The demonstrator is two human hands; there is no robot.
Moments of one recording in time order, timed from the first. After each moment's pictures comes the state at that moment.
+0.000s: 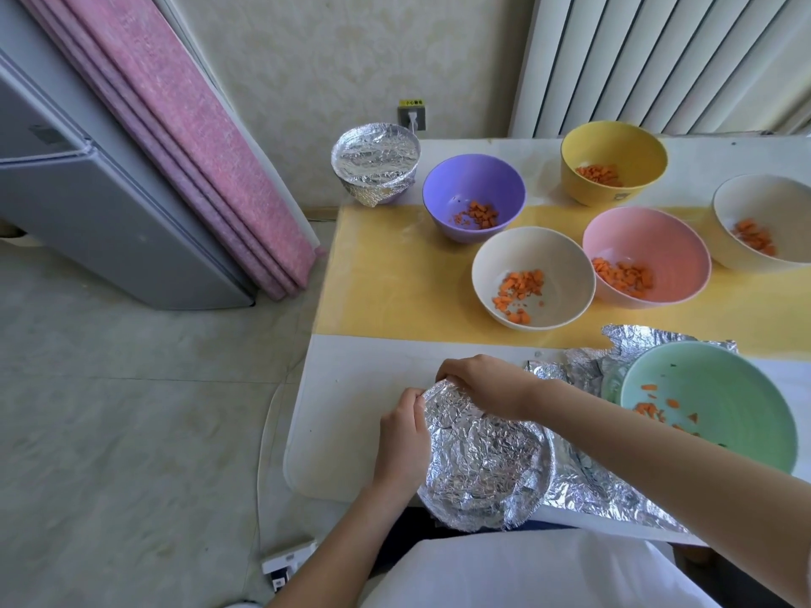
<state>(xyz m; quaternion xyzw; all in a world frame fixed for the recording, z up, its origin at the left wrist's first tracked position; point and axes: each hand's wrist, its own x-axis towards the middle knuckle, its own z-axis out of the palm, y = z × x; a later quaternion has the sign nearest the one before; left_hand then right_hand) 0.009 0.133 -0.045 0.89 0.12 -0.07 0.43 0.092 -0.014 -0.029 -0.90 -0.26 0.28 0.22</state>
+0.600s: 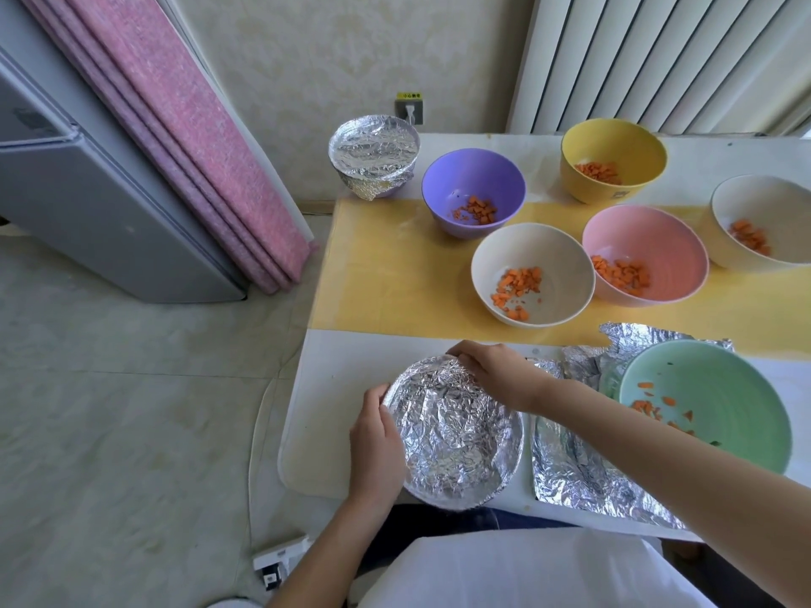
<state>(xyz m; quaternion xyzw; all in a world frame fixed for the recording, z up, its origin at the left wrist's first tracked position) -0.003 0.154 -0.043 0.86 0.20 -0.02 0.47 0.090 -0.025 -0.024 -0.91 -0.18 0.23 0.28</state>
